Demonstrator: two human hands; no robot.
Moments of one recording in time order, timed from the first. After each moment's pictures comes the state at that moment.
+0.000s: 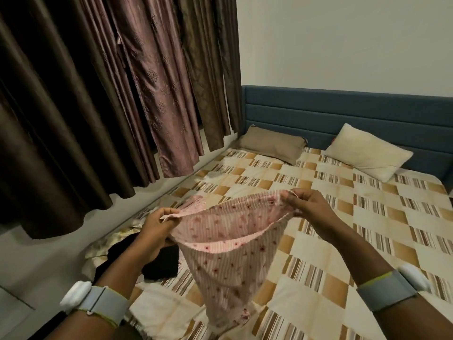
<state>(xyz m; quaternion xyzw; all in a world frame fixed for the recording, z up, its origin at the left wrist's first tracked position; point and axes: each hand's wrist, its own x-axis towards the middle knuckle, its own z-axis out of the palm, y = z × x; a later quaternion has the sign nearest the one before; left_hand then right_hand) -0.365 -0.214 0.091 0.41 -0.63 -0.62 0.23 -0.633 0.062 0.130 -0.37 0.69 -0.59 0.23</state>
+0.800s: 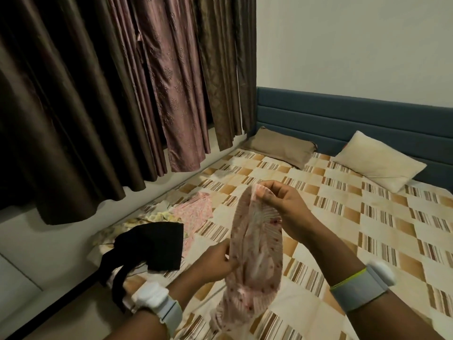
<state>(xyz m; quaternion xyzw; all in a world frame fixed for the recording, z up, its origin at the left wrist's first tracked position) -0.395 -0.116 0.034 0.25 -0.87 -0.42 -0.02 -0.575 0.018 0.150 -0.37 0.54 -0.66 0.36</state>
